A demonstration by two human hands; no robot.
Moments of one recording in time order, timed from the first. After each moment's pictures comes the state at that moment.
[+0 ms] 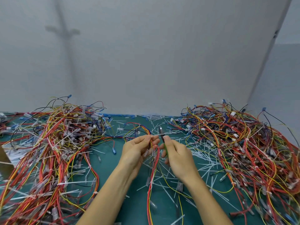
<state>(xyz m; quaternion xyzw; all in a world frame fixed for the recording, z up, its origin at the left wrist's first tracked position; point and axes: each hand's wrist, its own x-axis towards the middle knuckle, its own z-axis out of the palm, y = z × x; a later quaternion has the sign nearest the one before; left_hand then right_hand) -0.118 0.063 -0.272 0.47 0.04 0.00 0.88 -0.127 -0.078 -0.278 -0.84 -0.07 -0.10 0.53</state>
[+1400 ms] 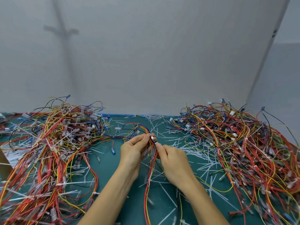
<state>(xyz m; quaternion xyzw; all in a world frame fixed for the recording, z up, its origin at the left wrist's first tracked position) -0.119 0.061 -0.279 0.51 0.04 0.07 0.86 -0.130 -0.072 -0.284 -0.91 -0.13 -0.14 0.37</state>
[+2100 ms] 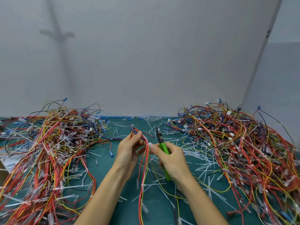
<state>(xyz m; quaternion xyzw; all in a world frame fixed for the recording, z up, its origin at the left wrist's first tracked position) -0.112 0.072 -0.275 0.49 -0.03 0.05 0.87 -0.126 -0.069 -0.286 -0.74 -0.07 -0.05 0.67</state>
